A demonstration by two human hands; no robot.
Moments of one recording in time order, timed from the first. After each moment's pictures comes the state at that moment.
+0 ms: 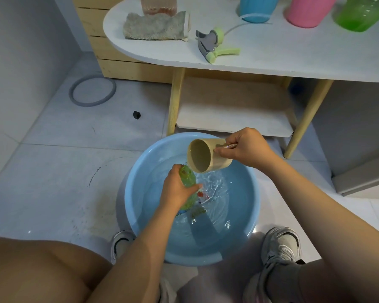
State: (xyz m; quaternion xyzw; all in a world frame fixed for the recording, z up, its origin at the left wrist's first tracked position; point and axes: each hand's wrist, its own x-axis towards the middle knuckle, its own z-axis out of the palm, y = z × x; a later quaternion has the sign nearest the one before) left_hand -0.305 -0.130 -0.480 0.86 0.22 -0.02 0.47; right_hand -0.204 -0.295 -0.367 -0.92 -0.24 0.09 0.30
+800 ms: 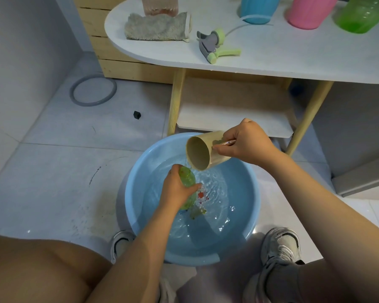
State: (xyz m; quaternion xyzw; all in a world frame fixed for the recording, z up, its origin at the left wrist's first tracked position) left_hand -0.305 -0.129 -0.477 0.86 0.22 -0.03 0.46; right_hand -0.209 -0.285 -0.341 -0.92 -0.31 0.02 0.24
